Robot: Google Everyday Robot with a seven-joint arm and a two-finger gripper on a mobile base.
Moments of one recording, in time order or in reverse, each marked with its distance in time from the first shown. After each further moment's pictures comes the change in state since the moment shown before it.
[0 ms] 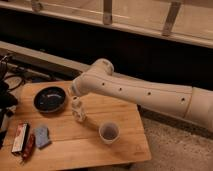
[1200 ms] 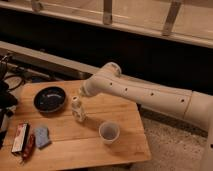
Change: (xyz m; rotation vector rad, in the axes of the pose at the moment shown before) arm 0.039 -0.060 0.033 0.018 0.074 0.132
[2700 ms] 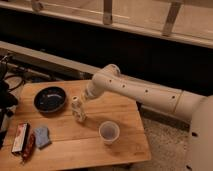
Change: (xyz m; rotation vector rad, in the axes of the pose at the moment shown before) arm 0.019 -0.018 0.022 -0.014 0.133 0.034
